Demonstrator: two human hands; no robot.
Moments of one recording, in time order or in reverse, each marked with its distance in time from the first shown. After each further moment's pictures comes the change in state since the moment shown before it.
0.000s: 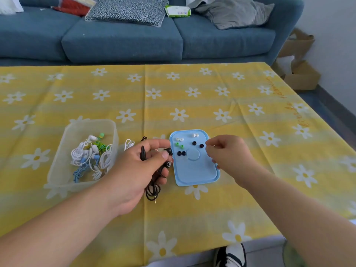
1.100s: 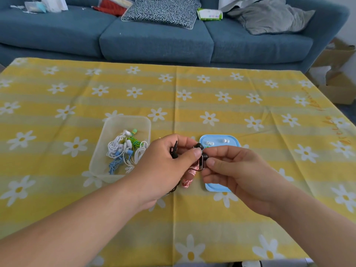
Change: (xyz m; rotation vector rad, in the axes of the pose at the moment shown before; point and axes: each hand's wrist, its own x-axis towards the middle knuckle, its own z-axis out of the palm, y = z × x) left_hand -0.011 0.017 -0.021 0.155 -0.012 0.160; right_hand -0.054 -0.050 0.030 0.624 -0.487 0.097
